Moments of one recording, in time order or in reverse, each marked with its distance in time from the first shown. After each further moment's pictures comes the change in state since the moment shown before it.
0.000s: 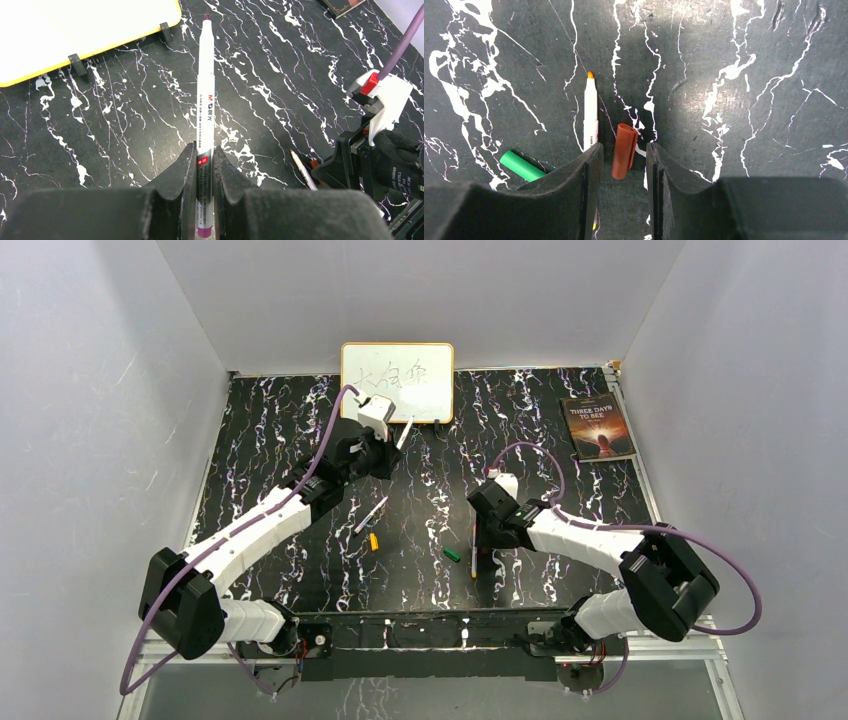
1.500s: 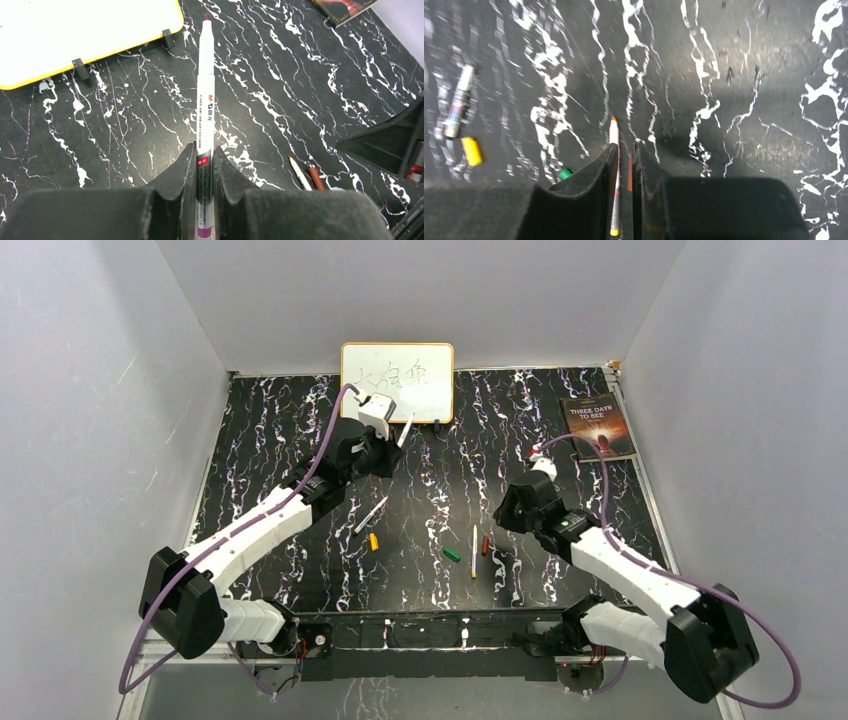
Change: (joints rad) left arm -0.011 0.003 0.008 0.018 -0.044 -0.021; right arm -0.206 -0.352 -0.119 0.174 -0.121 -0.018
